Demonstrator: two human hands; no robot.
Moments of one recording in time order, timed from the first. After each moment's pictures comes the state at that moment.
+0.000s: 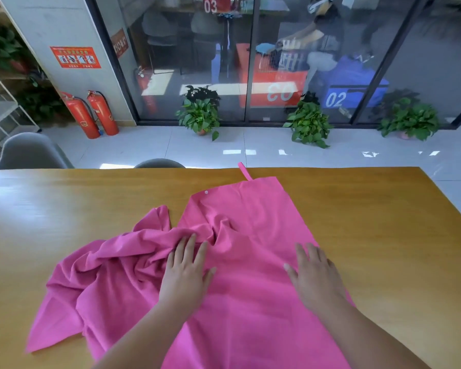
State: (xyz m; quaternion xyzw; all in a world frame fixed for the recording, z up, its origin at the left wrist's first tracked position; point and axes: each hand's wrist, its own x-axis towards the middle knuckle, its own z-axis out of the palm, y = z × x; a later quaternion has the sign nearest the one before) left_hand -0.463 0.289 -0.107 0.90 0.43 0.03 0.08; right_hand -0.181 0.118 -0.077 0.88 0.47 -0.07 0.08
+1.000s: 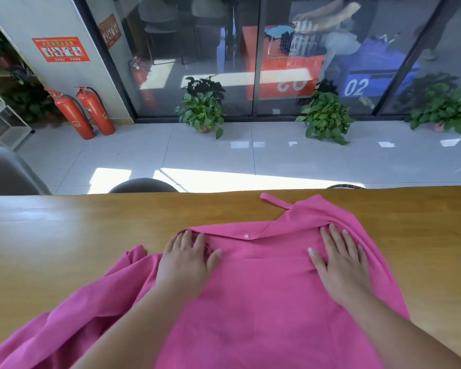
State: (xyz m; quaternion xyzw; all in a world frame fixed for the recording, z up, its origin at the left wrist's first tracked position) left_hand -0.345 0.470 -0.130 0.89 0.45 -0.05 0.06; right_hand -0.026 0.266 -0.157 0.90 0.42 -0.10 -0.01
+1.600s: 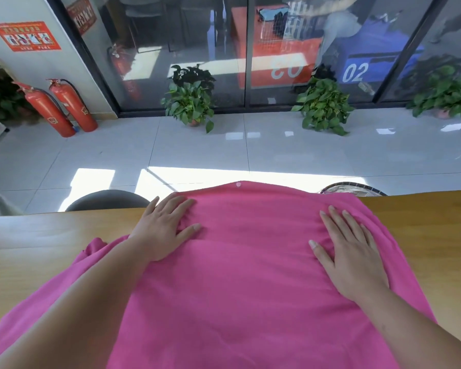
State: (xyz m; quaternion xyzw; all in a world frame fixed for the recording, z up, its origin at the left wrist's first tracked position) left_hand -0.284 0.628 -0.157 0.93 0.35 -0.05 0.06; right_hand 0.049 0.320 -0.161 0.88 0.48 -0.05 -0.01
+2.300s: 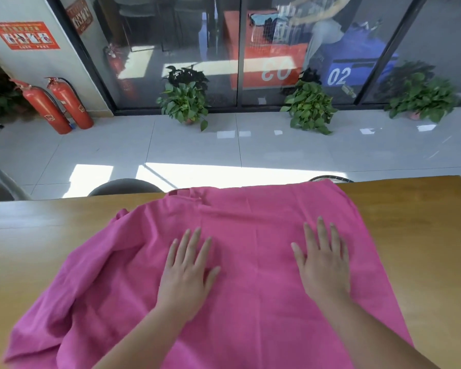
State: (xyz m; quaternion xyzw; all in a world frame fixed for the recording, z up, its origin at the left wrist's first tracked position) left_hand -0.339 0.434 -0.154 0.93 0.37 0.03 0.05; right_hand -0.050 0.268 -0.131 0.92 0.40 -0.03 0.02
